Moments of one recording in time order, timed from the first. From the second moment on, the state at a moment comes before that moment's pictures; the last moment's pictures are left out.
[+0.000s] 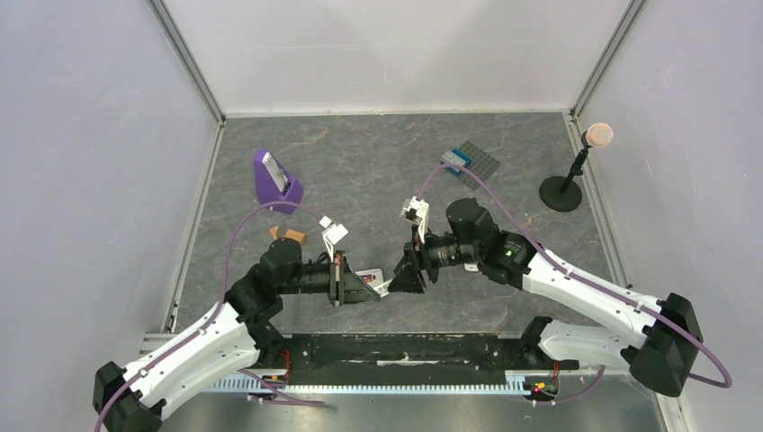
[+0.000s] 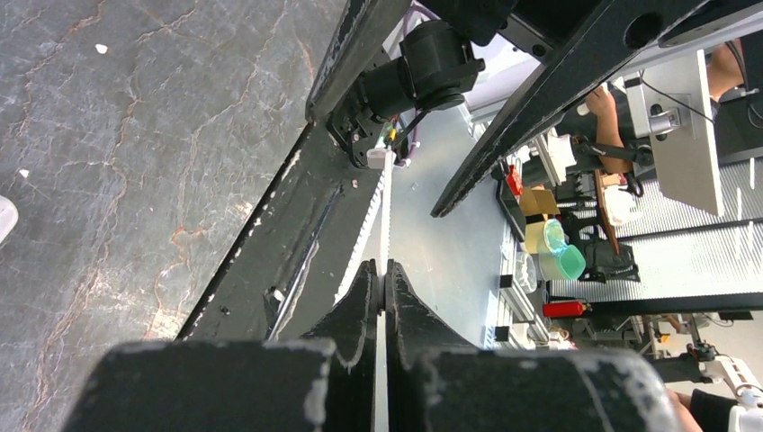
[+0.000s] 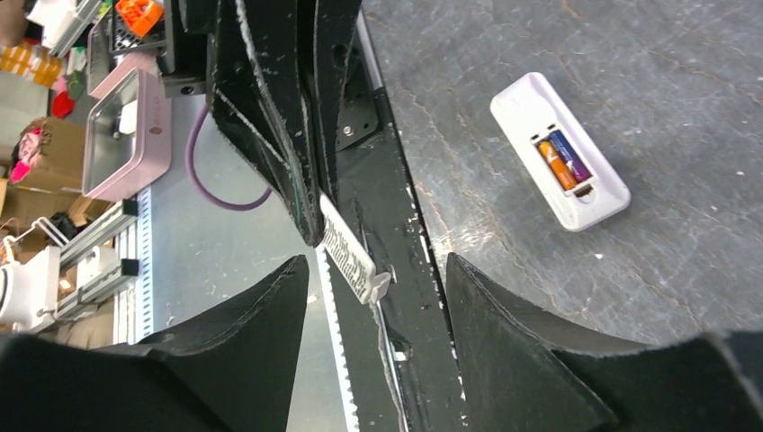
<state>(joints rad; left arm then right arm) -0.76 0.62 0.41 -0.06 0.66 -0.79 0.87 1.11 0.83 -0.20 -0.63 0.31</state>
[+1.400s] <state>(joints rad) -0.76 0.58 0.39 -0.05 0.71 -0.79 0.87 1.06 0.68 0.04 -0.71 0.56</state>
